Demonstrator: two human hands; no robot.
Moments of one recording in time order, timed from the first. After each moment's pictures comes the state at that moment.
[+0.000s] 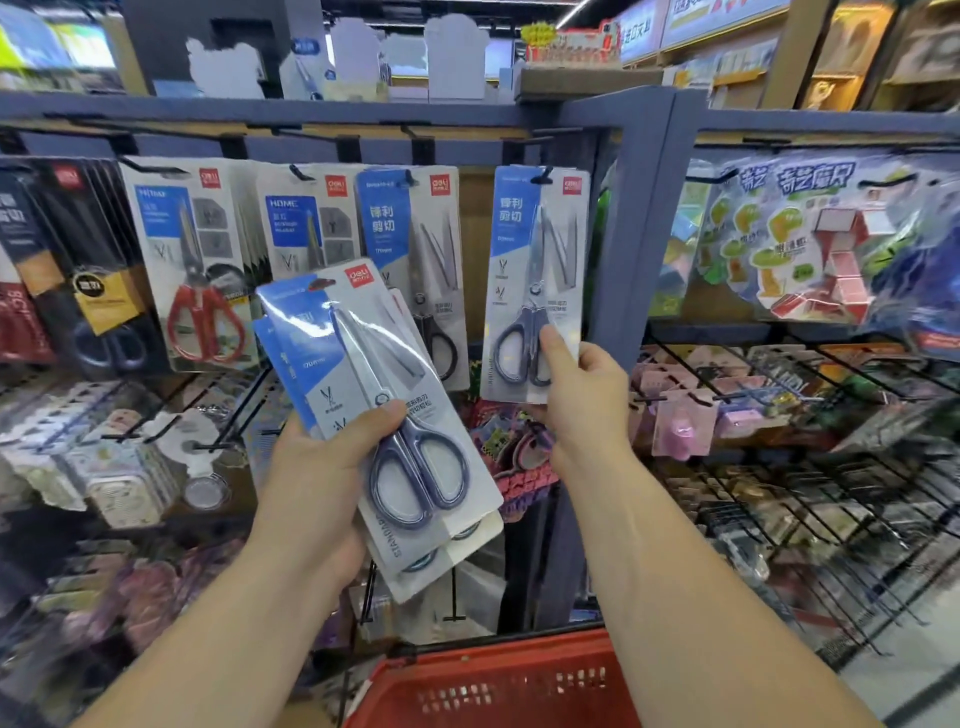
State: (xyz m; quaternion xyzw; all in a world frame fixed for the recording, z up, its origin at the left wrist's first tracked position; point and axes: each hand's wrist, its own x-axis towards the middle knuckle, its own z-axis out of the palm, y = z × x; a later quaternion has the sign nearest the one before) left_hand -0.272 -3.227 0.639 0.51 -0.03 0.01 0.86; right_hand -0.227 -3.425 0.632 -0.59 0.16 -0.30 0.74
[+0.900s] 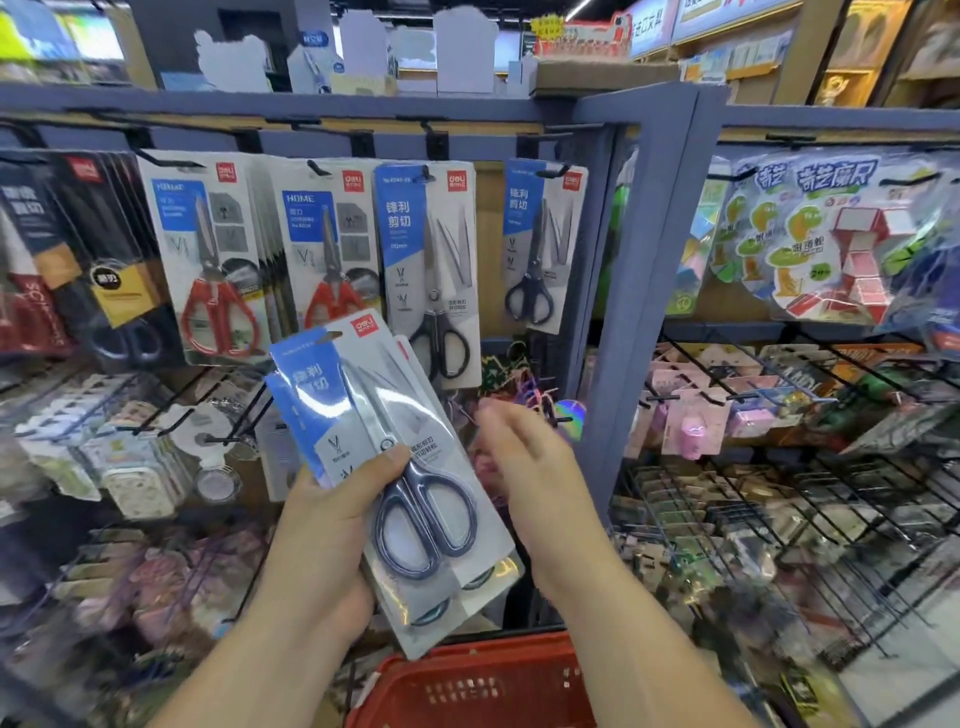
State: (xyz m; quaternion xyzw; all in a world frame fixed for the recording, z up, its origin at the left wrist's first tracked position) left_hand -0.289 -3.214 0.611 0.48 -0.02 -0.02 0.88; right_hand -0.310 -3.368 0.619 -0.69 0.04 -0.12 0.71
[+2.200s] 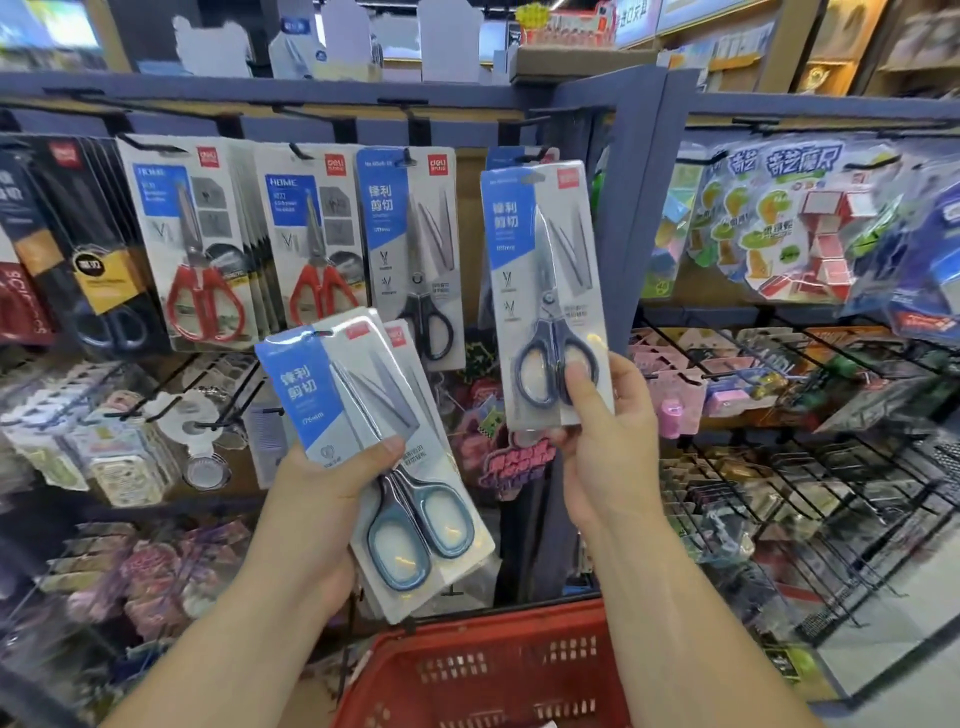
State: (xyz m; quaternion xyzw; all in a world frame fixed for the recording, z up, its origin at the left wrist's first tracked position) left_hand -0.292 -3.214 0.608 0.53 -0.02 -0.02 0.85; right_hand -0.301 -3.419 0.613 -0.49 0.08 -0.32 0.80
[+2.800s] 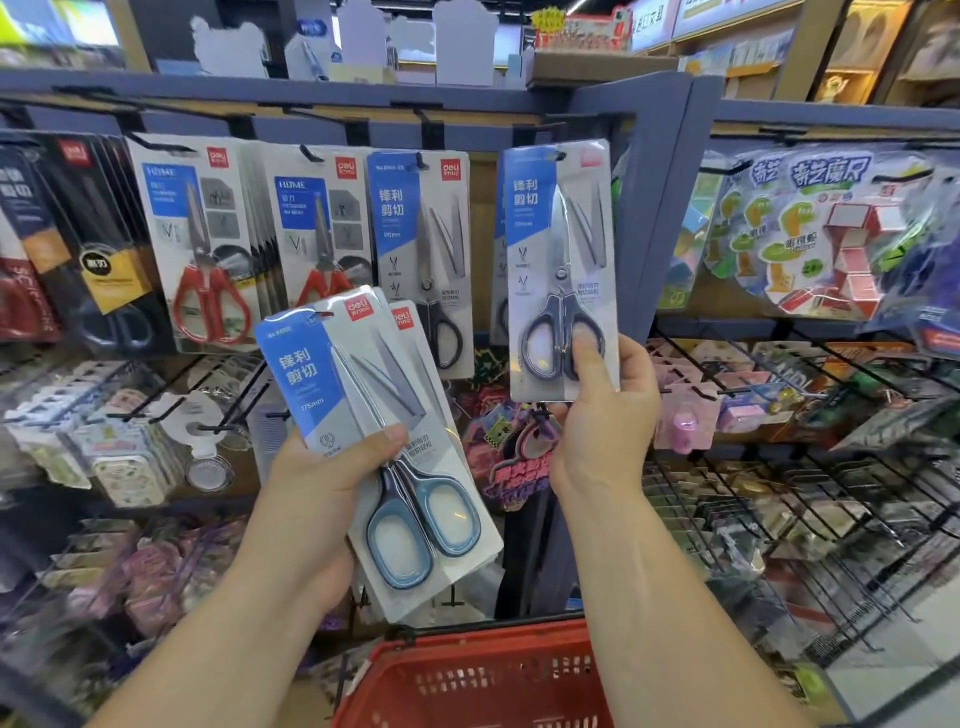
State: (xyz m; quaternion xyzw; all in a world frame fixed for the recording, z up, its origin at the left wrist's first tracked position) left_hand -0.285 -3.212 0.622 0.51 -0.04 -0.03 0.86; right_hand -0.254 -3.415 0.622 -0.46 0.11 -0.41 0.78
